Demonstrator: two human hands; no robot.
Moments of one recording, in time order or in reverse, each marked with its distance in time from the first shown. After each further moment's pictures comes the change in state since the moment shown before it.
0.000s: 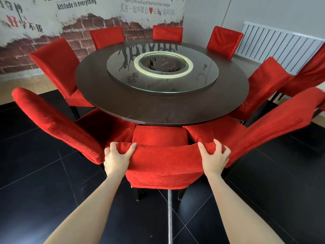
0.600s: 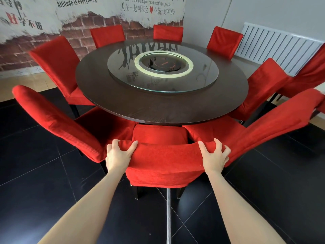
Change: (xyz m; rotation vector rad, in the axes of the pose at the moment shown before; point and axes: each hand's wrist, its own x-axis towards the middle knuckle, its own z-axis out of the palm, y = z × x) left_hand 0.004 0.005 -0.005 0.016 -0.043 0.012; right_hand -0.002 -0.004 -0.003 -0.027 -0.031 0.021
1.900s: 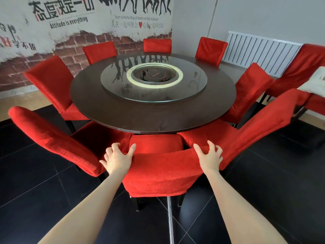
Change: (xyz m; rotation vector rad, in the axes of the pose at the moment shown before) left_hand -0.008 0.038 -0.004 0.135 0.036 0.083; right_hand 0.010 -0.009 -0.024 0.006 -0.116 0.027
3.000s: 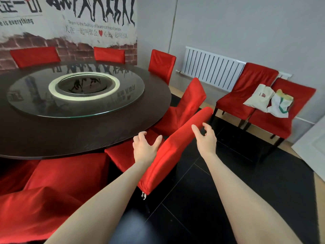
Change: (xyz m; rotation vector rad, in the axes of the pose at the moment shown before) left_hand -0.207 0.452 0.365 -0.400 -0.192 0.267; right_hand 0.358 0.125 -0.371 0.175 0.114 -0.208
